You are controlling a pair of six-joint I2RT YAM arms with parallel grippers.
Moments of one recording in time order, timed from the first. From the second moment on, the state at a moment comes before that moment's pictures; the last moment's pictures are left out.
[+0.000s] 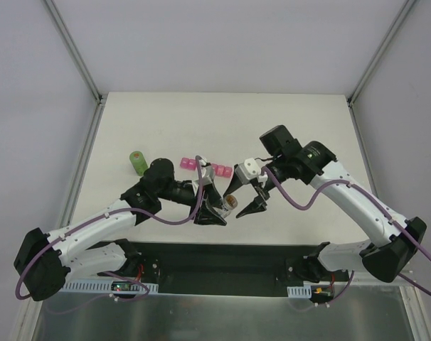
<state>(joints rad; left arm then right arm) -0.78 1.02 0.65 0.20 0.99 -0.25 0.74 1.30 1.37 -1.12 -1.16 -1.11</state>
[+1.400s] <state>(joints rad) -0.83 0.93 0.64 0.20 0.42 -0.11 0.64 1.25 1.27 -0.55 -1.01 -0.19</state>
